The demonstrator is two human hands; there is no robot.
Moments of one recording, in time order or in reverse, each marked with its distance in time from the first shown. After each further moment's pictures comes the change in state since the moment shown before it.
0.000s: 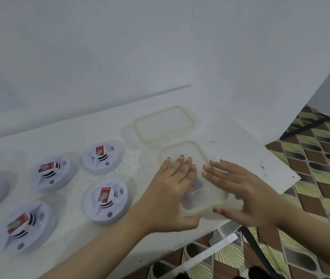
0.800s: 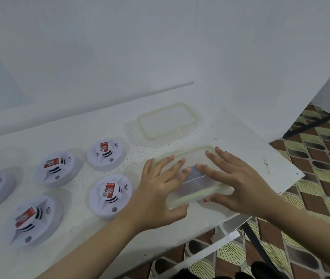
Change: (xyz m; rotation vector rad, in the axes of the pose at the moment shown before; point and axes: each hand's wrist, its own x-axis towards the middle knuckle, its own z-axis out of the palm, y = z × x) left_hand -0.022 -0.018 0.007 -0.046 0.233 0.001; right_hand 0.012 0.001 0.021 -0.136 0.063 0.103
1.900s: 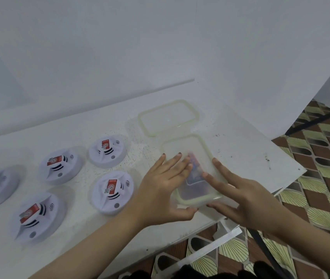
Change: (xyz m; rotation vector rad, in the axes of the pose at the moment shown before) left_hand 0.001 0.003 0.005 0.011 0.044 0.044; right_hand -0.023 -0.022 -0.005 0.071 0.014 -0.079
